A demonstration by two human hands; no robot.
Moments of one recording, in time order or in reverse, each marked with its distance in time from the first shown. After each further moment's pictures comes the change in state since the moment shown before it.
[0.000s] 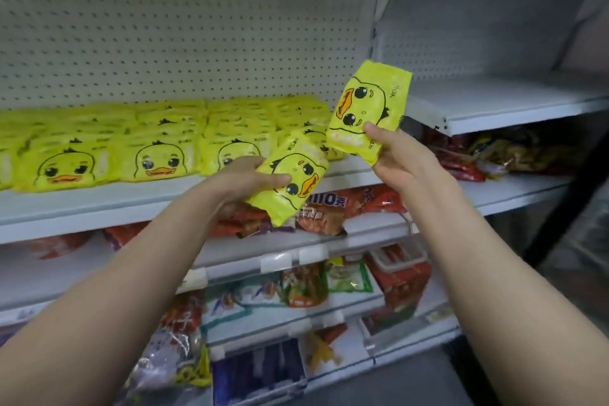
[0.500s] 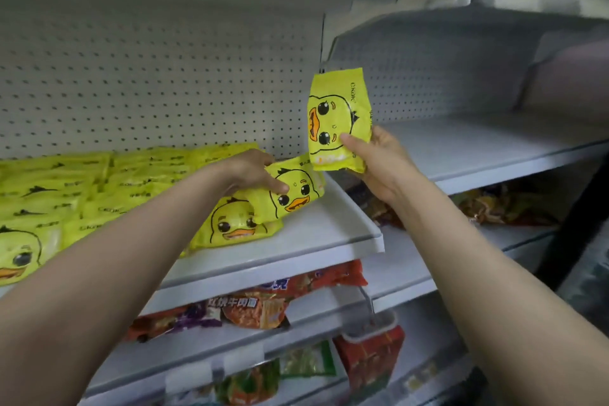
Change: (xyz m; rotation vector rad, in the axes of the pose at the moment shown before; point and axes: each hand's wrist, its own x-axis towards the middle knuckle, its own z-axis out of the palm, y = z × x) left_hand 0.228 0.111 0.077 0.539 -0.076 0.053; right_hand 0.151 -0.105 -0.065 -0.370 -0.015 -0.201
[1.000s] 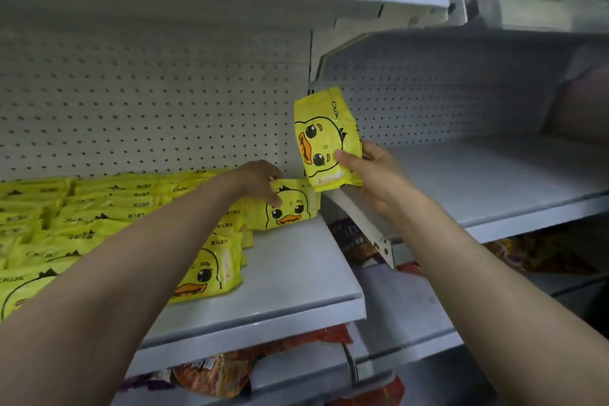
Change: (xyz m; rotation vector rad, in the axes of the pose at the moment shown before) left_hand 0.123 0.042 0.012 0.407 0.059 0.084; right_hand 0.103 -0.007 -0.056 -0.134 -0.070 0.023
